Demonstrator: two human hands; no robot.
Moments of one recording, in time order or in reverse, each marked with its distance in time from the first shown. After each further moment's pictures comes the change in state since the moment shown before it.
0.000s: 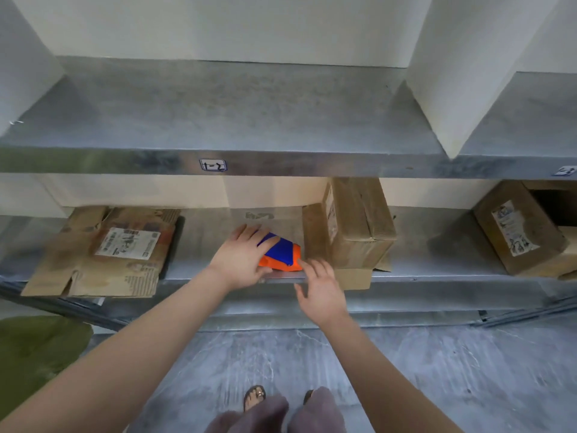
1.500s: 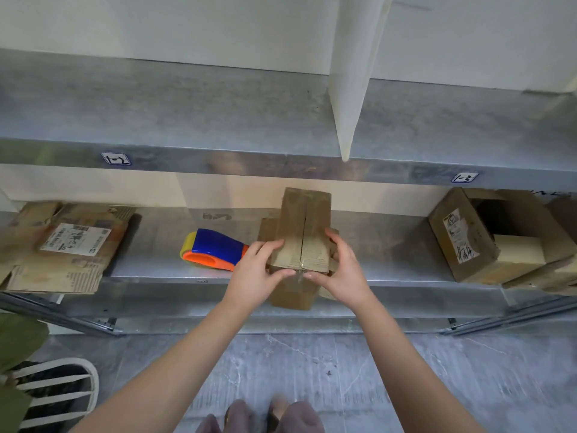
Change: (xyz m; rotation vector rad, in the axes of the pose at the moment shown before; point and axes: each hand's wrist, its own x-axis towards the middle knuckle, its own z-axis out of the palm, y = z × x) left_hand 0.046 0.158 -0.003 -0.855 0.353 -0.395; right_hand -0.013 0.108 -0.126 0.571 0.087 0.024
